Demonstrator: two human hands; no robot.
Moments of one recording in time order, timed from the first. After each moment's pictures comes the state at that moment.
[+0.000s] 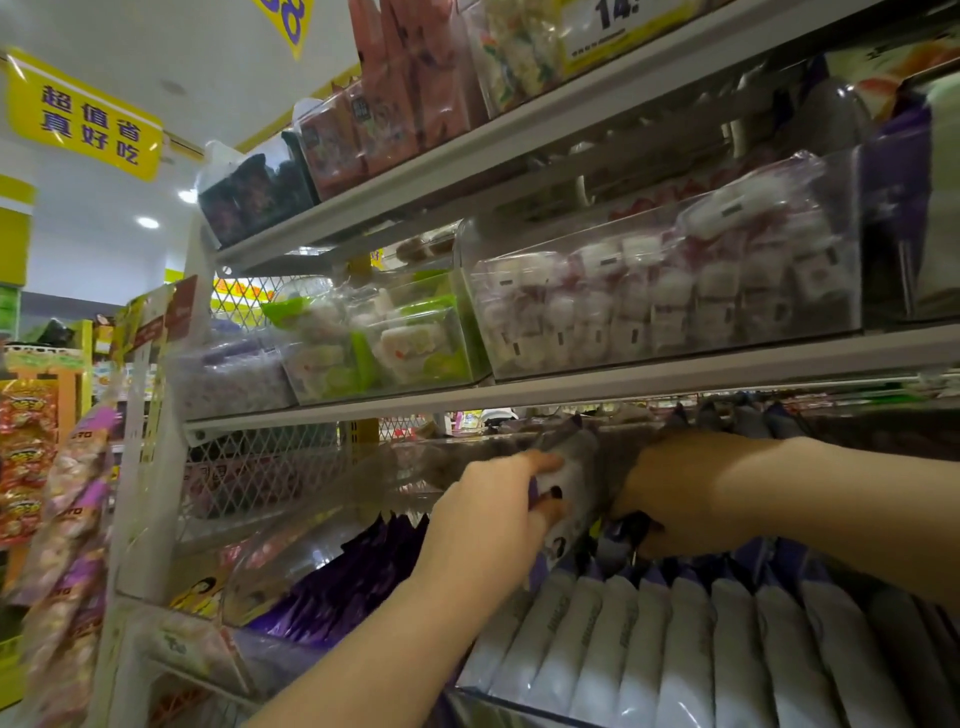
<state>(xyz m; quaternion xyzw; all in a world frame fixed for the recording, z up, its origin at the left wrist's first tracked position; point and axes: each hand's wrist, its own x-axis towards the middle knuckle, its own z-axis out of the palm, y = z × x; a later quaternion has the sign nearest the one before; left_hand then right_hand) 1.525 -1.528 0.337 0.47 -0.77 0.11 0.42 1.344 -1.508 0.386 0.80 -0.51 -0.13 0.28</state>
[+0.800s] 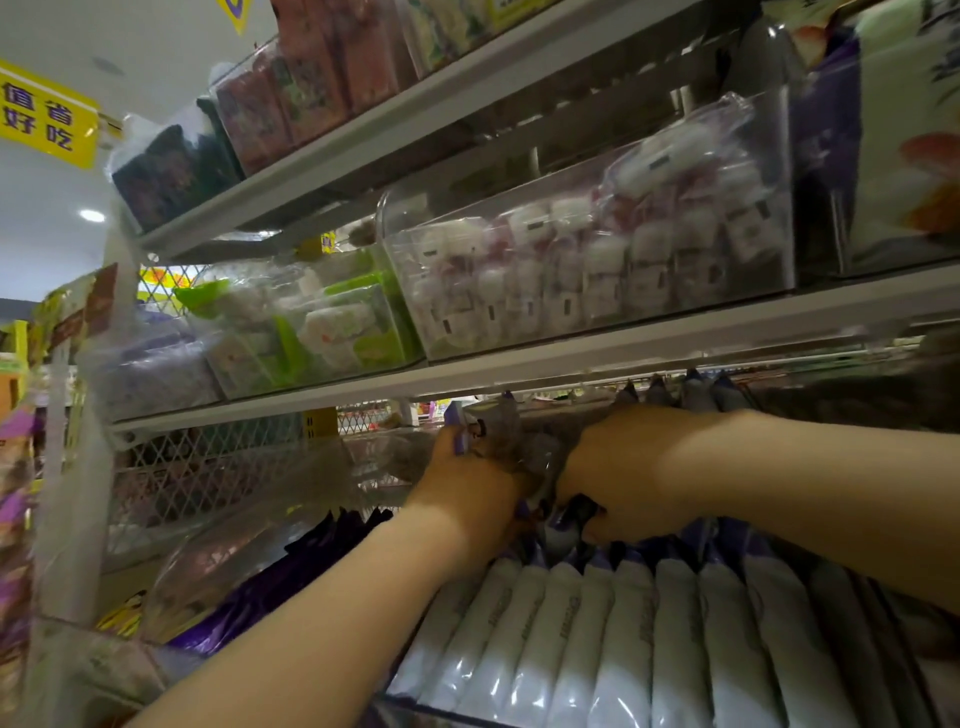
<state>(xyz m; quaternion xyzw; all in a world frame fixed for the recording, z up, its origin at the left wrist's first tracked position) 1.497 -1.585 0.343 0.46 -0.80 0.39 0.05 1.342 -1.509 0.385 0.81 -0.50 -0.12 0.28</state>
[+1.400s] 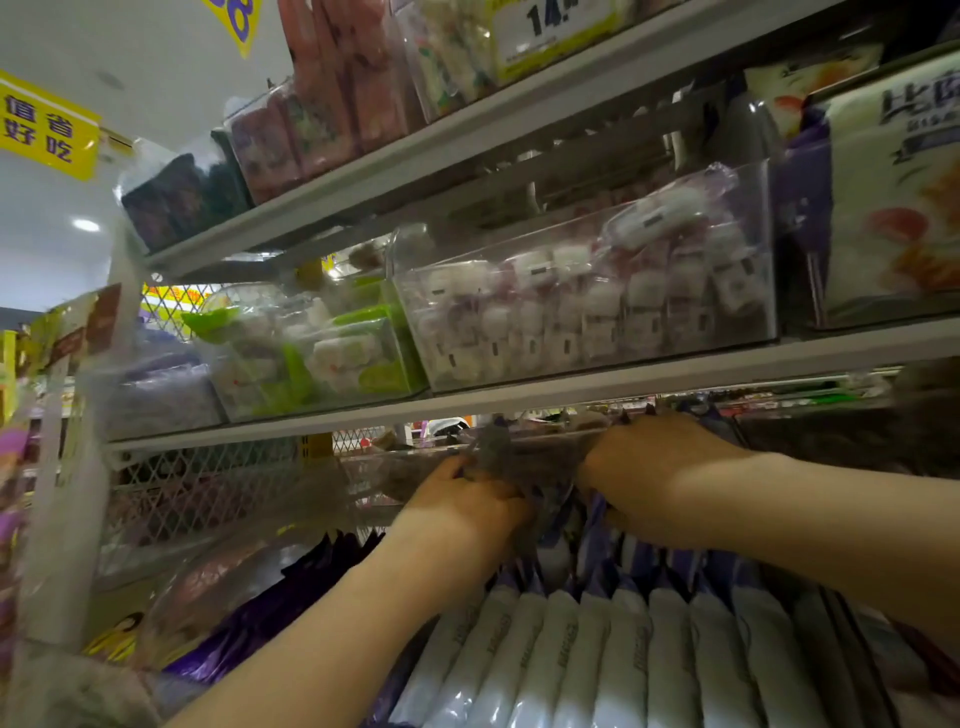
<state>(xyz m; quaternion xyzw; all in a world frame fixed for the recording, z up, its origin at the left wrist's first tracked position) 1.511 -1.552 0.350 0.33 -0.83 0.43 0.15 1.332 -1.500 0.389 0.74 -0.57 -0.03 0.35</state>
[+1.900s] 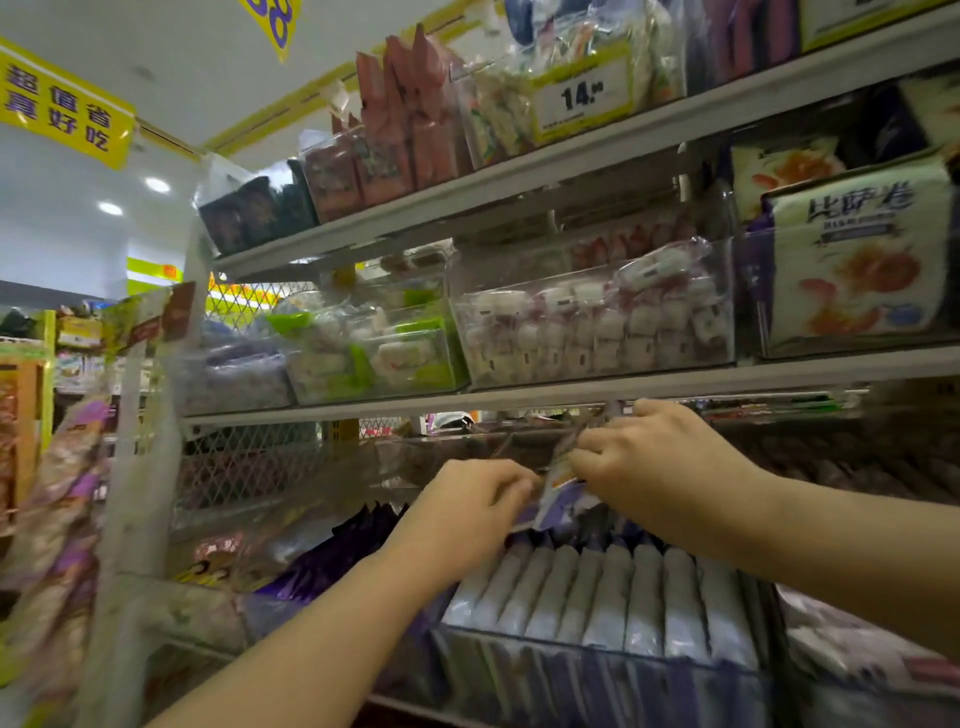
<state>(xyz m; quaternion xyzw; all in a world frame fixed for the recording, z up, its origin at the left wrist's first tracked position) 1.536 -1.483 0.341 0.39 -0.83 0.04 0.39 1.346 -1.419 0.374 0.78 -0.39 0.10 0.48</state>
